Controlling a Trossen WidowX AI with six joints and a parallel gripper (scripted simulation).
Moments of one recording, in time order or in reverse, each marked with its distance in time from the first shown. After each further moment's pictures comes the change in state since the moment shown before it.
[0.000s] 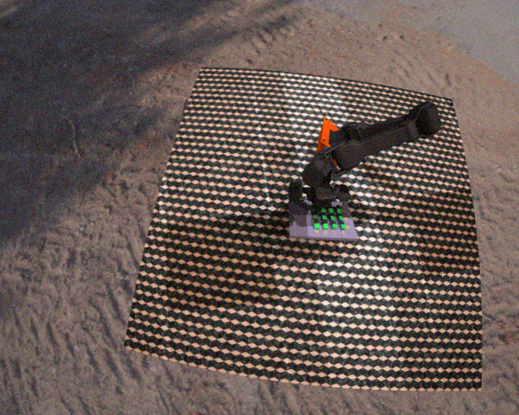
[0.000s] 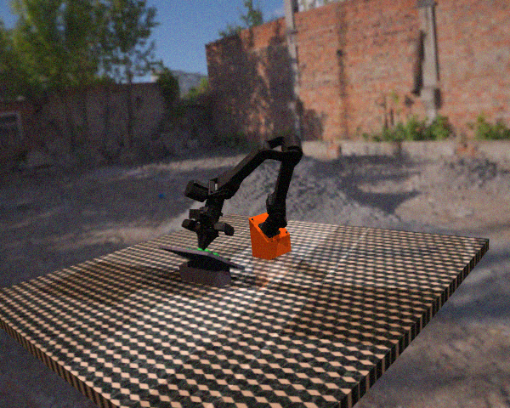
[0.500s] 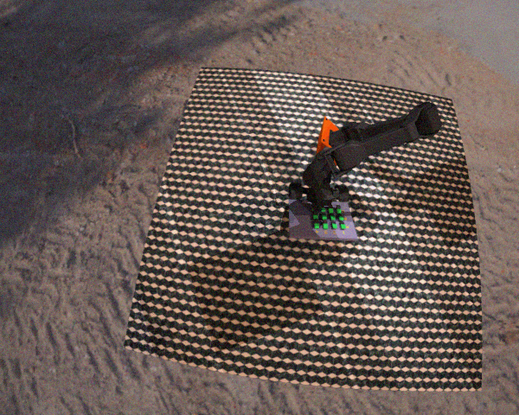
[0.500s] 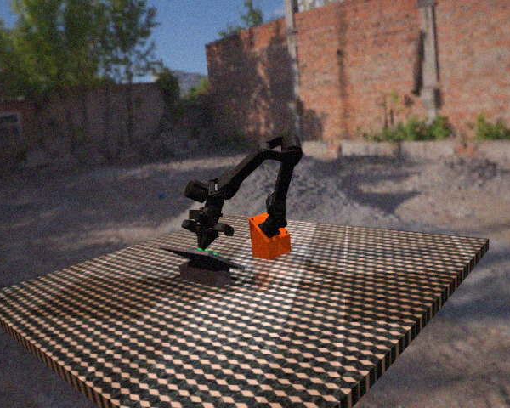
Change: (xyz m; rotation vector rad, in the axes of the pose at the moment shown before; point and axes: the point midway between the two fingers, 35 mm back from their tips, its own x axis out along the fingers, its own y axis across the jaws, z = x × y) arm 0.002 0.000 0.000 -0.001 0.000 0.001
